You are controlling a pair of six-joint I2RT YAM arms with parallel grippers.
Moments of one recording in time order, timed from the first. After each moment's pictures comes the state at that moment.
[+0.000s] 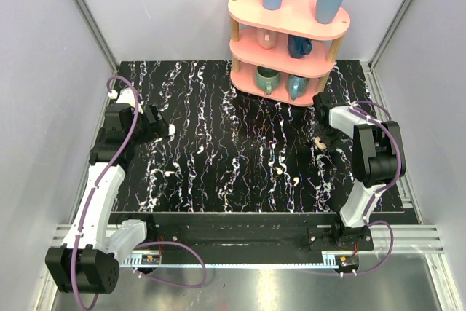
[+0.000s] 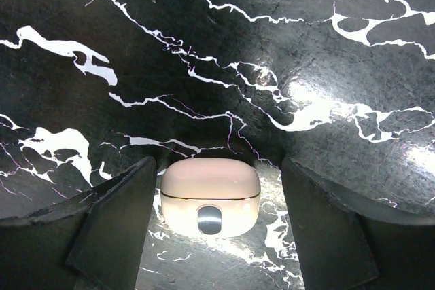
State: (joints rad) left arm -0.02 0.95 0.89 -0.53 0.06 -0.30; right arm 0.11 1.83 1.14 -0.63 0.49 1.16
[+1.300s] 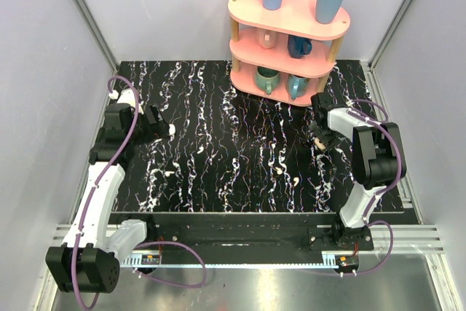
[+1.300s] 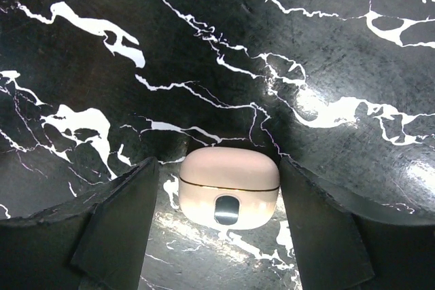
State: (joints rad) left arm -0.01 0.95 0.89 -0.54 0.08 -0.30; right arm 0.13 1.81 1.11 -0.56 0.47 1.11
